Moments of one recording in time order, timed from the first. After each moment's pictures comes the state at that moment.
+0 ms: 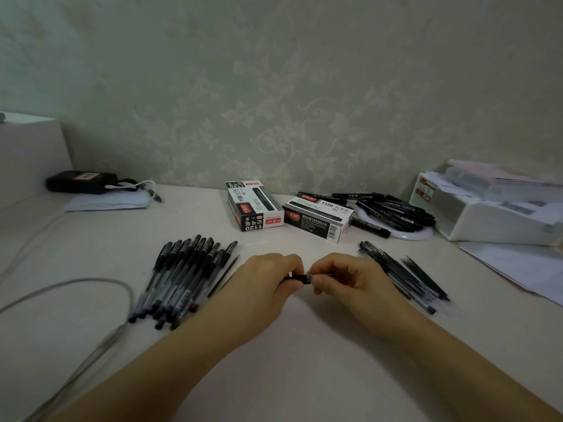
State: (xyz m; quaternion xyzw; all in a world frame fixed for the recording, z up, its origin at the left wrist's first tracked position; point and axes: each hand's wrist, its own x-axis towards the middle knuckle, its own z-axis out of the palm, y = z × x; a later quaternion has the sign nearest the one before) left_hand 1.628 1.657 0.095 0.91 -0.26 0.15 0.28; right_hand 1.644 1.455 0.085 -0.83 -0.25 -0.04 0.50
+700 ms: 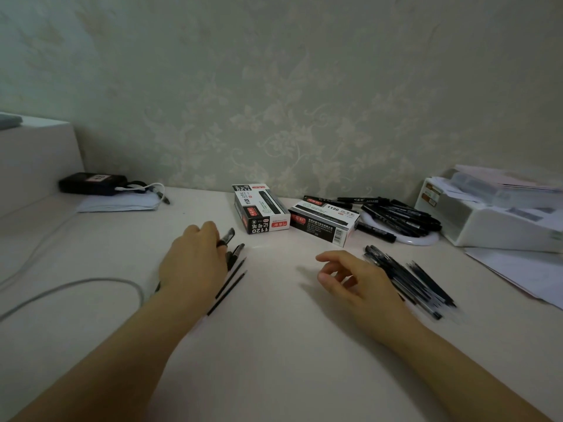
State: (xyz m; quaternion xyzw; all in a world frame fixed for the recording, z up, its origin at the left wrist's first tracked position) left_hand 1.647 1.717 0.102 0.96 0.08 0.21 0.19; right_hand 1.648 1.459 0.076 -0.88 -0.22 -0.14 0.40
